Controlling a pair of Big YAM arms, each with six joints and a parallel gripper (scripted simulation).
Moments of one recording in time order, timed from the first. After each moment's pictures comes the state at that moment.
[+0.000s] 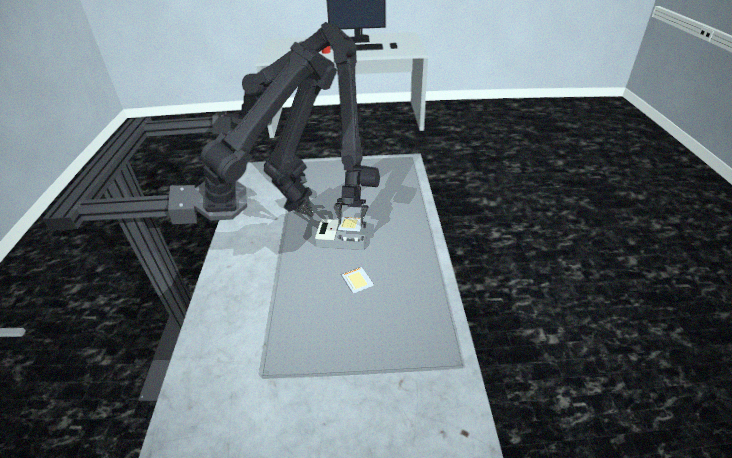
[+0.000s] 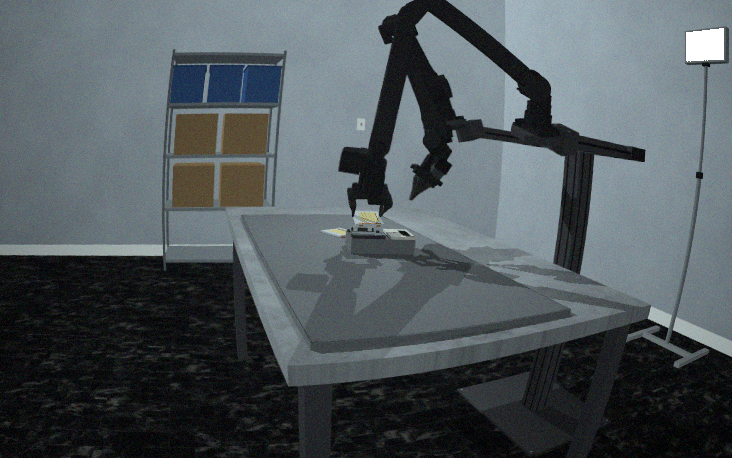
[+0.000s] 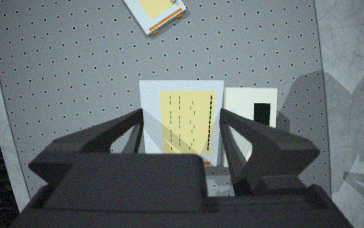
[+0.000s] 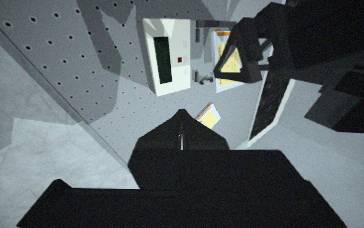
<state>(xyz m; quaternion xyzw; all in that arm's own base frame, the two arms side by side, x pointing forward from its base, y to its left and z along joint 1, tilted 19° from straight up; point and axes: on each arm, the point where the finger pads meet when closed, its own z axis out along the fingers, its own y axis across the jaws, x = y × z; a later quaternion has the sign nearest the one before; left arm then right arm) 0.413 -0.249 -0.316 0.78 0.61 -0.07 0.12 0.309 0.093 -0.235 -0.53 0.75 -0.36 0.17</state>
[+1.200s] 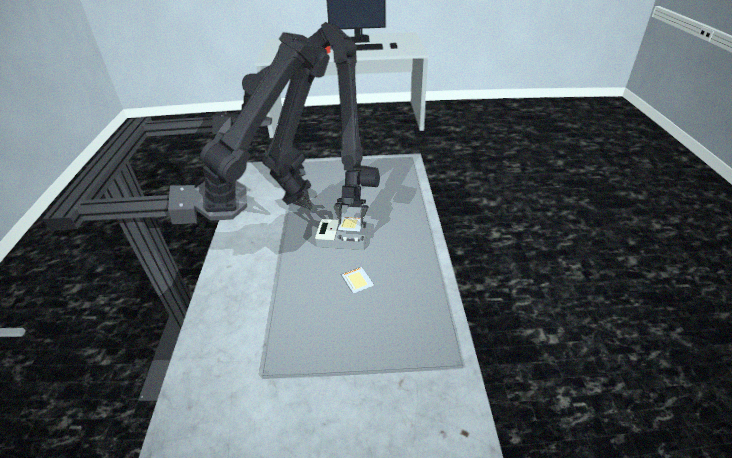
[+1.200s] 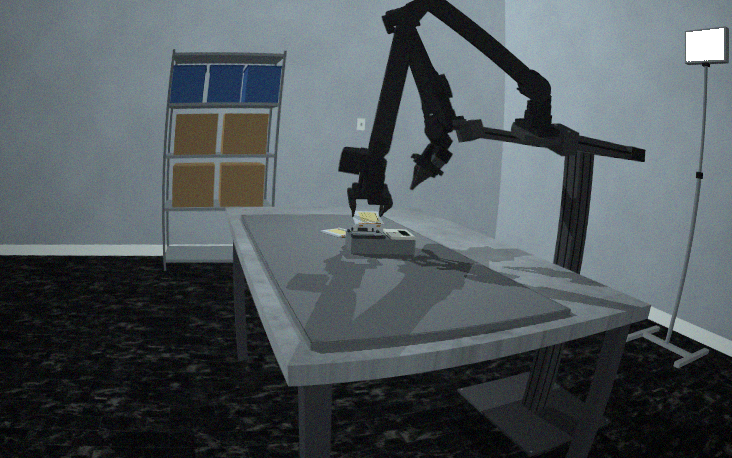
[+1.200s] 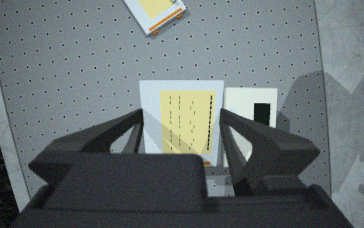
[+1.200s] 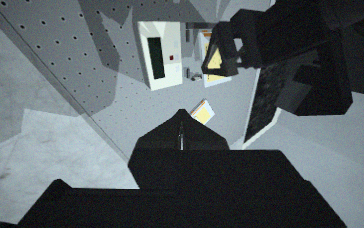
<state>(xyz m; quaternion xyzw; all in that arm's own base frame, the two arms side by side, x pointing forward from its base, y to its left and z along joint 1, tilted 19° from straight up) 0.413 -0.249 -0.316 0.78 0.61 -0.07 0.12 0.303 0.102 -0.204 -0.53 0.75 -0.36 0.17</state>
